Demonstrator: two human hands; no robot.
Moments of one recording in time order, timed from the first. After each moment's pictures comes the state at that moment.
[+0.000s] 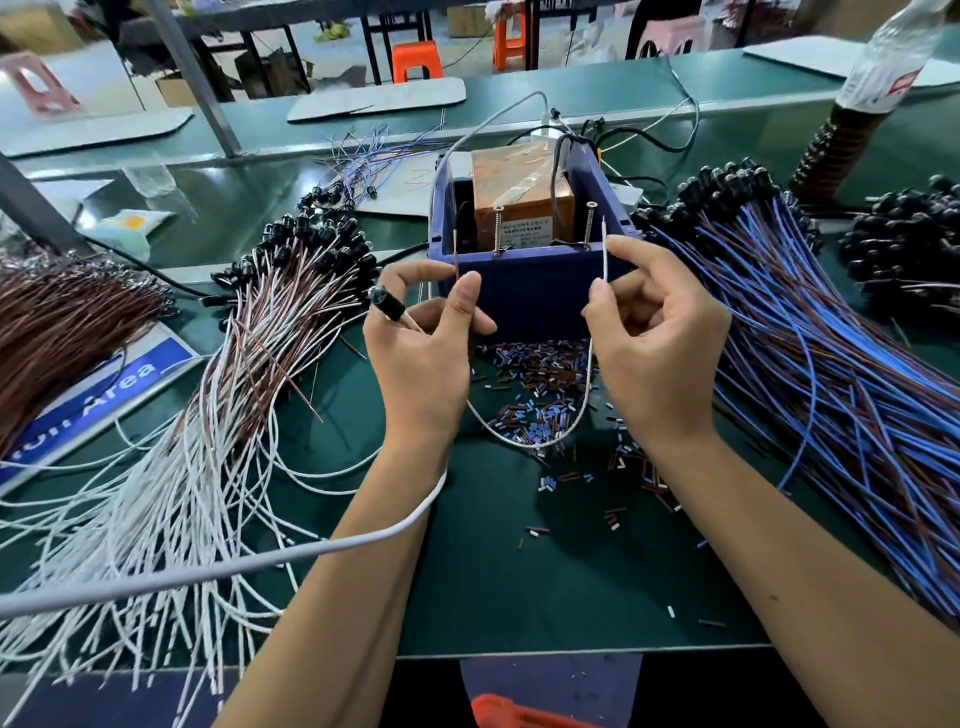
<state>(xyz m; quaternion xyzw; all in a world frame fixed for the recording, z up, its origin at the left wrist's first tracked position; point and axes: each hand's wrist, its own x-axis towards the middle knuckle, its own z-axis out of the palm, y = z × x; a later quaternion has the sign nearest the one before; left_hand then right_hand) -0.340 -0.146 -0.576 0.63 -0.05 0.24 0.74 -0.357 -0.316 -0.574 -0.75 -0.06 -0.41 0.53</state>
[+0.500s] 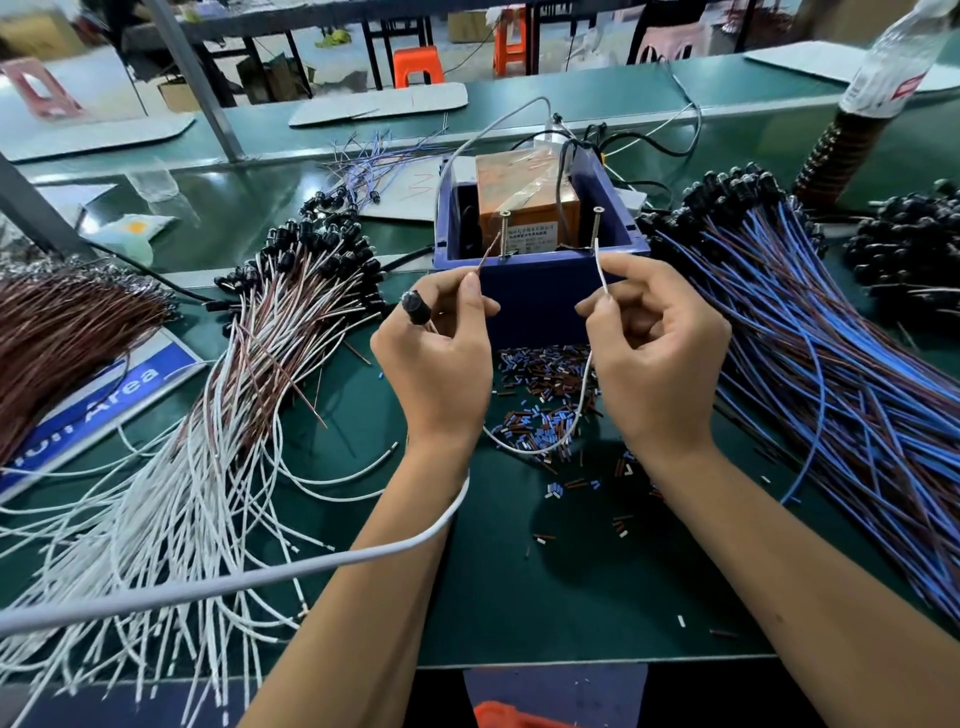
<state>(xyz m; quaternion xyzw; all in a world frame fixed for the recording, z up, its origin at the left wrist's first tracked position) -0.338 -0.160 -0.571 0.70 -0.02 0.37 0.61 -0.362 -0.305 -0.573 -0.74 -0.04 -0.41 0.54</state>
